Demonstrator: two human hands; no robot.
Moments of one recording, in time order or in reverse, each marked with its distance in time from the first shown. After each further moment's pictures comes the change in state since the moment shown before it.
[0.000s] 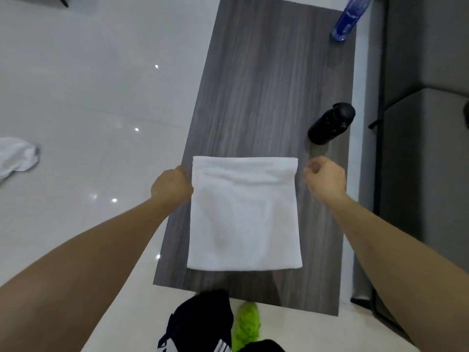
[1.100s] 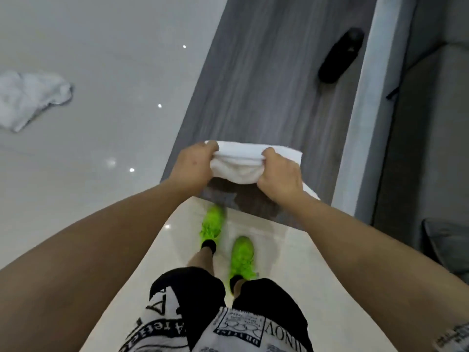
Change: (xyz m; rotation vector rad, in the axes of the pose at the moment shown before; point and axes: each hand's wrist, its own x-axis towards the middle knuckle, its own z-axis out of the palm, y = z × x) left_hand -0.254 -0.007 0.106 0.043 0.236 0.379; right_hand -0.248 0.080 0.062 -0.190 -0.085 -0.599
